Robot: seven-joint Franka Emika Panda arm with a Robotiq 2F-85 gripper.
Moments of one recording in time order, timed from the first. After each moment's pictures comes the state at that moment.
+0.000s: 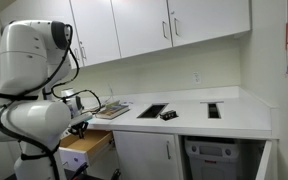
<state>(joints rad) 0.28 0.25 0.32 -2.52 -0.31 2.92 -0.30</state>
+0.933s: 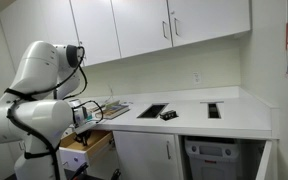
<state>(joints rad) 0.42 0.59 0.18 -2.24 -0.38 2.93 -0.29</state>
